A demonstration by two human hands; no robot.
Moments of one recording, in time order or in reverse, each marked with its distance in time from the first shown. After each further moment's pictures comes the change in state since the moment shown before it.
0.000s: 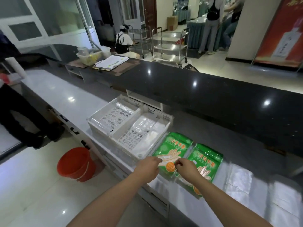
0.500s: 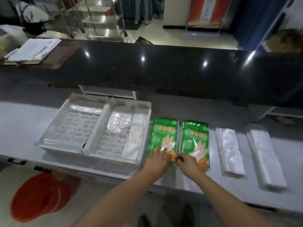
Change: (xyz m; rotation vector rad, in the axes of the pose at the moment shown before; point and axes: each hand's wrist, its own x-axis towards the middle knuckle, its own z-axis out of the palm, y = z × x) left_hand 0.075 -0.036 0.067 0.287 -0.119 0.527; right_hand -0.003 -0.010 0.065 0.051 0.245 0.404
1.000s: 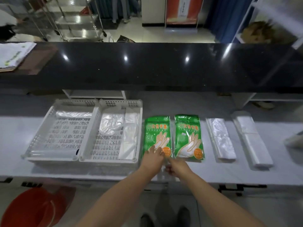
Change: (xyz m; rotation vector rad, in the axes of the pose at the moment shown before) left_hand -0.004 -0.008 -0.006 0.088 -0.030 0.078; right_hand -0.019 -0.014 0.050 0.815 -0.029 0.477
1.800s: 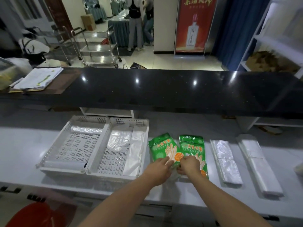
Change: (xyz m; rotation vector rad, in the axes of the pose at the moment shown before) left_hand 0.003 -0.007 -0.050 -0.198 0.080 0.076; right_hand 0.016 -0.074 -0.034 -0.295 0.331 -0.251
